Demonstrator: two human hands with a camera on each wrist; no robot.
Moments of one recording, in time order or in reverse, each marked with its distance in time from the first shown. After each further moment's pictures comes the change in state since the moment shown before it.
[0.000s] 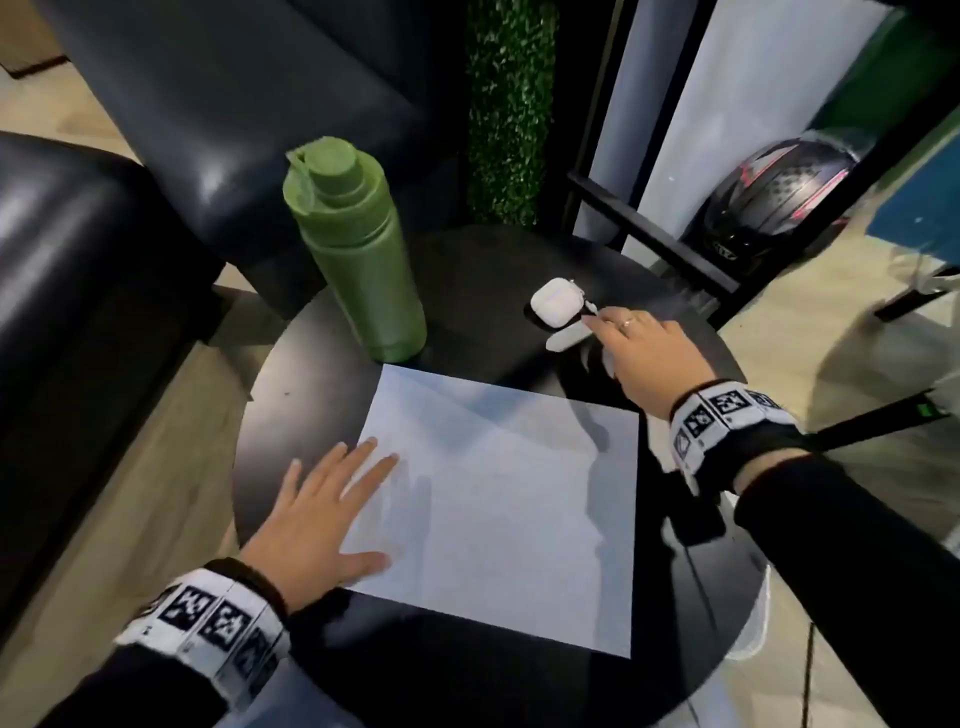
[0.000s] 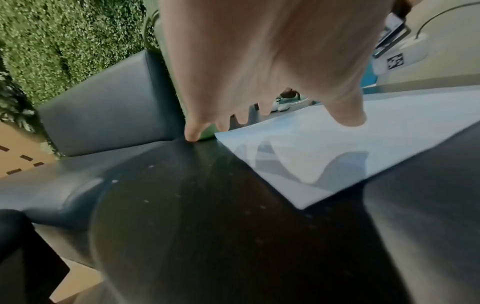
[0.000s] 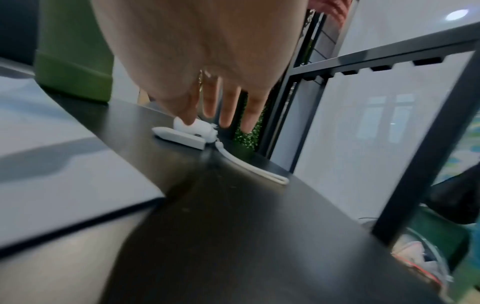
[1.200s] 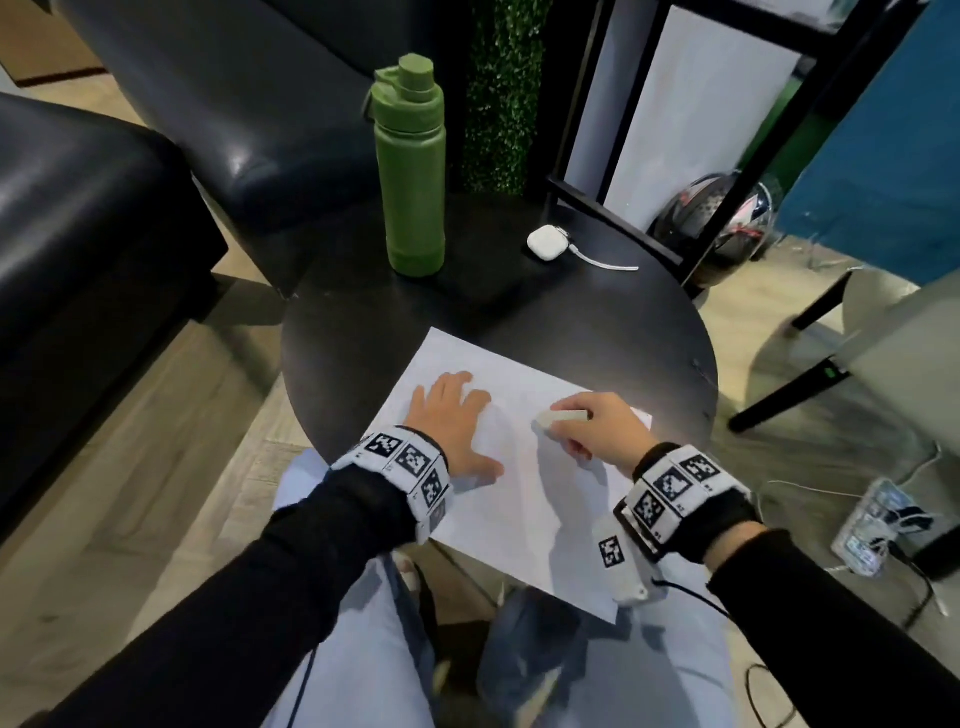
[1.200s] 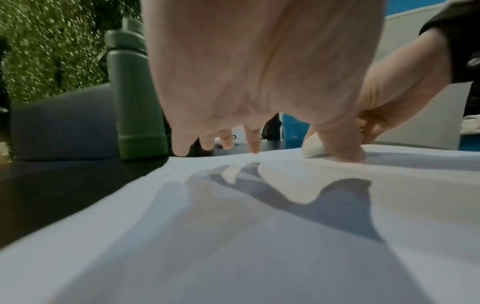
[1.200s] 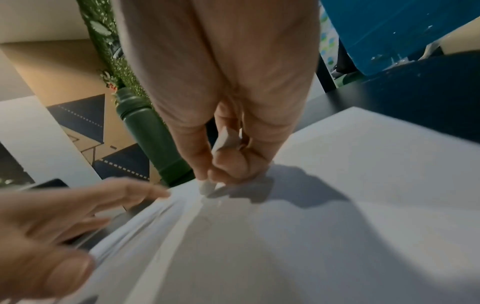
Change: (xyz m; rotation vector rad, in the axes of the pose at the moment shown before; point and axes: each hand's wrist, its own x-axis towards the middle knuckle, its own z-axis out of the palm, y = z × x) left_hand -0.034 0.078 0.061 -0.007 0.140 0.148; right_hand -0.170 -0.137 0.035 1.006 -0.151 0.525
